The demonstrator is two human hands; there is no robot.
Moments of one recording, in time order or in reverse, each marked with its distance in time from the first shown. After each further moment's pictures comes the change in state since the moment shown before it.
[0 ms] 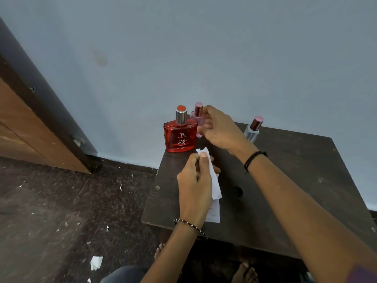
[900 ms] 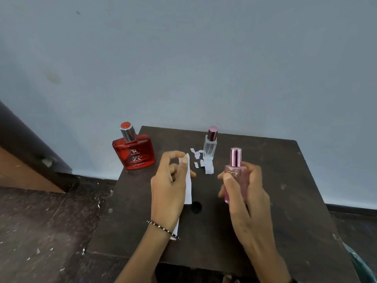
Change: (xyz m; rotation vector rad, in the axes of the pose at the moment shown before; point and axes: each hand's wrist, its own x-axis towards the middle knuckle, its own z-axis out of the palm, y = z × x) left_hand 0.016 0.007 0.041 0.159 -0.027 0.117; right_hand -0.162 0.072 -0.031 0.370 0.504 0.068
